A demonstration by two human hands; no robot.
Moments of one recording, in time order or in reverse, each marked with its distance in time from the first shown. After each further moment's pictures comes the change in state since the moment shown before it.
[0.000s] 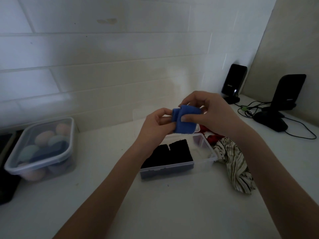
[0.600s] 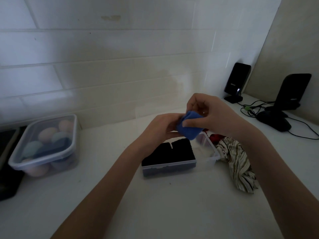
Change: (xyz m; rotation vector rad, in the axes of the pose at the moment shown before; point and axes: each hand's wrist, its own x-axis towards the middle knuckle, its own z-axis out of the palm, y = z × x) left_hand -0.003 0.010 0.003 -0.134 -0.182 -0.172; right_hand -0.001 0.006 0.002 0.054 -0.121 0.034
